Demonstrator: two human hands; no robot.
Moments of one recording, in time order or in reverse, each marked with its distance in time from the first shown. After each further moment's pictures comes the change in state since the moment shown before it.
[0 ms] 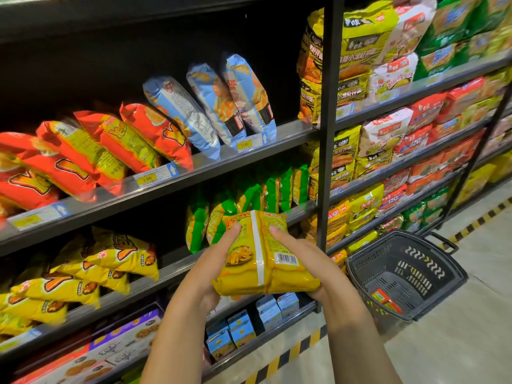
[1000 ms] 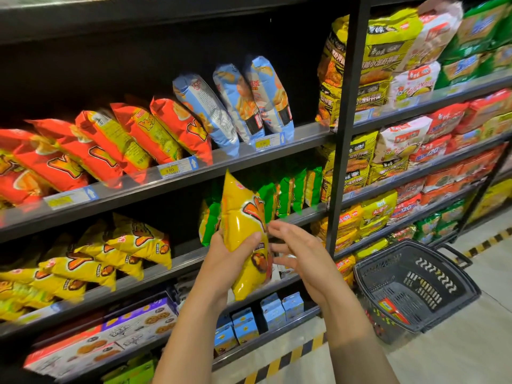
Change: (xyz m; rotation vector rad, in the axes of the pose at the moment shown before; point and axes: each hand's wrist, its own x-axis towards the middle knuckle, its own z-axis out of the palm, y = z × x) left_hand -0.019 -0.018 -0.009 0.138 0.242 0.199; right_hand 0.000 0.020 0.031 0.015 0.106 -0.305
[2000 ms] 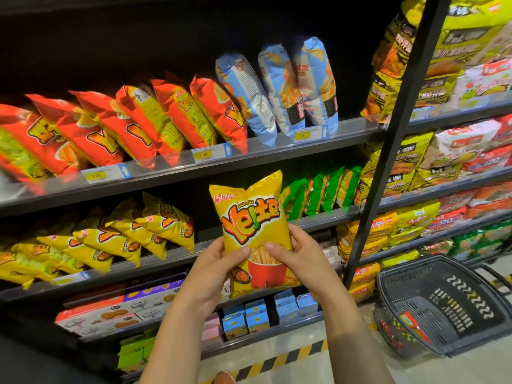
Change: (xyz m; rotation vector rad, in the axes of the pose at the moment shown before) left_hand 0.027 -0.043 -0.074 -0.201 -0.057 -0.008; right_hand 0.045 0.038 0.039 -0.074 -0.174 0.023
